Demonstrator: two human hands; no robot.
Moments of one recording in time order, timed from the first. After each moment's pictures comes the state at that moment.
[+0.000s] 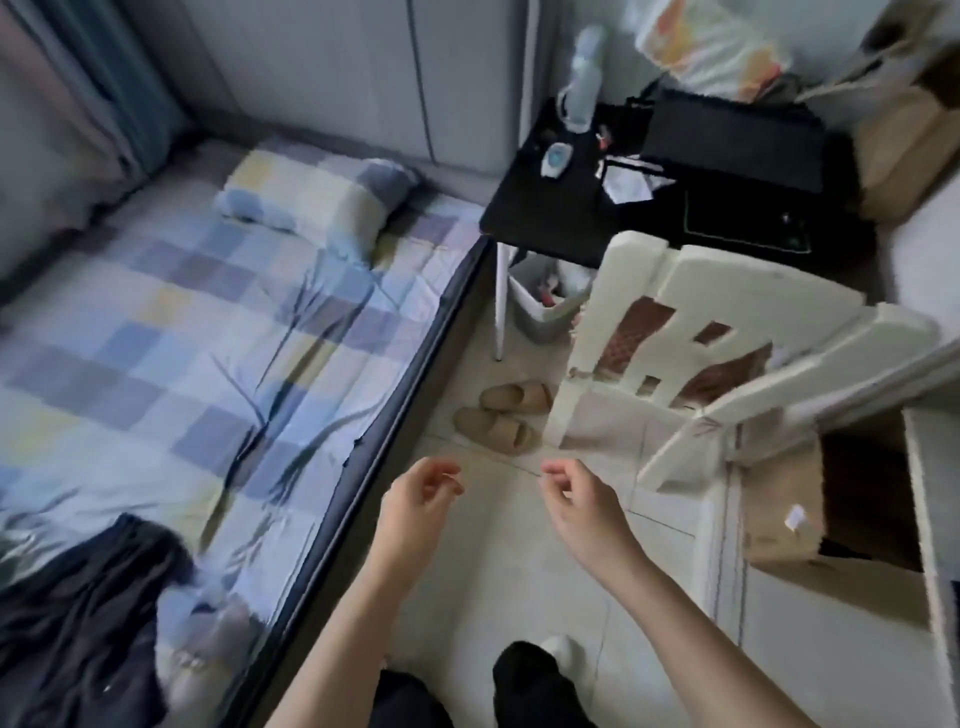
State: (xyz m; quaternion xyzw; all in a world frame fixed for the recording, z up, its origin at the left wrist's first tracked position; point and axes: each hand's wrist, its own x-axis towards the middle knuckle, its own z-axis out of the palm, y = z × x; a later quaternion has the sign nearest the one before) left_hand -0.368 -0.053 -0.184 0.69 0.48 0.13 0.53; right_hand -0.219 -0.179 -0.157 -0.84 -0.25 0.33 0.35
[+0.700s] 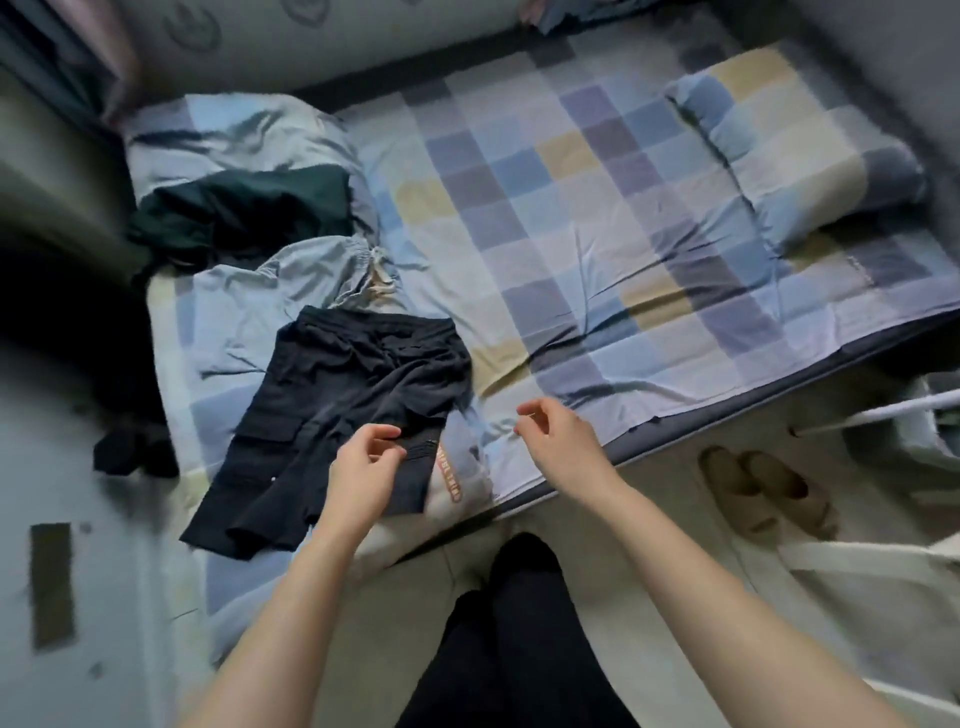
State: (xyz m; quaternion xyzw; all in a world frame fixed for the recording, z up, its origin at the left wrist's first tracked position) left_hand -0.880 0.085 -0.259 0.36 0.79 0.26 0.42; right_hand -0.653 0.141 -0.219 -0.66 -0.57 0.48 0.12
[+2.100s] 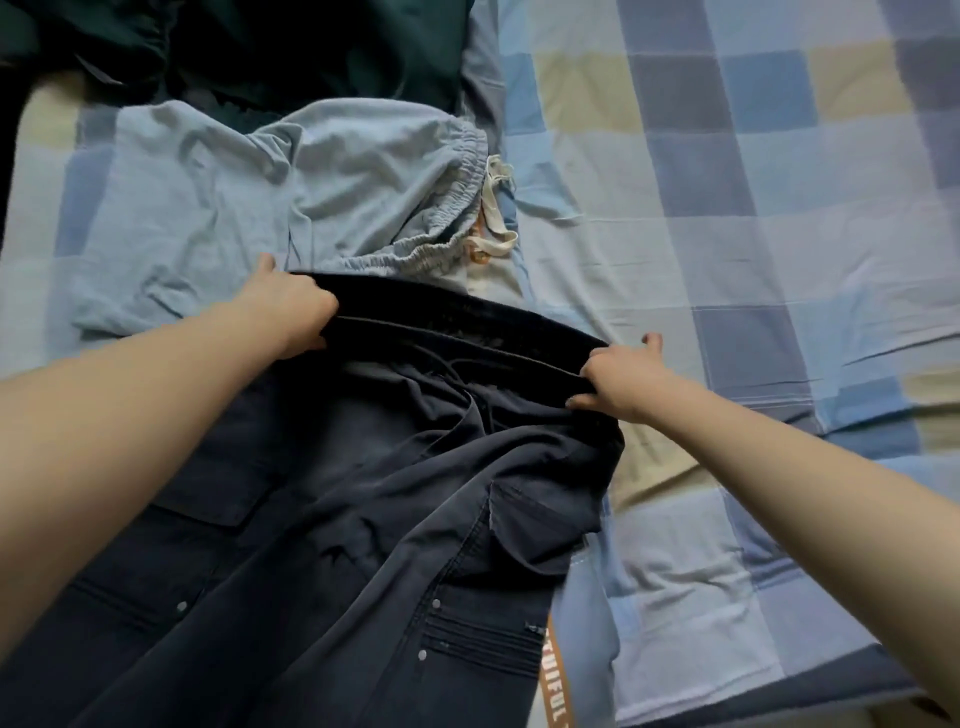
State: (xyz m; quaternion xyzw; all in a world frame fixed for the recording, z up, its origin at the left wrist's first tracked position) left_hand -1.201 0.391 -0.600 0.67 0.63 -0.39 0.07; right_hand -0.847 0.476 -0.640 -0.39 -0.85 0.10 -0.35
